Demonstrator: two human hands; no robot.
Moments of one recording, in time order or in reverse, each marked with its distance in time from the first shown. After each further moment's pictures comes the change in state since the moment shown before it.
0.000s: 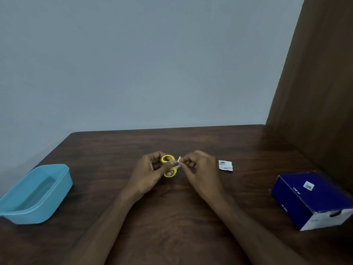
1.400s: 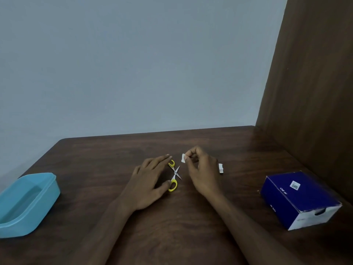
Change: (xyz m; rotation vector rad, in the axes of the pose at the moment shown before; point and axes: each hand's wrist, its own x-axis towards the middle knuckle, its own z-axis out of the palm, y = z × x) left_hand -0.006 -0.004 0.005 0.888 -0.198 0.251; right_hand 0.008 0.011 -0.017 0.057 0.104 0.193
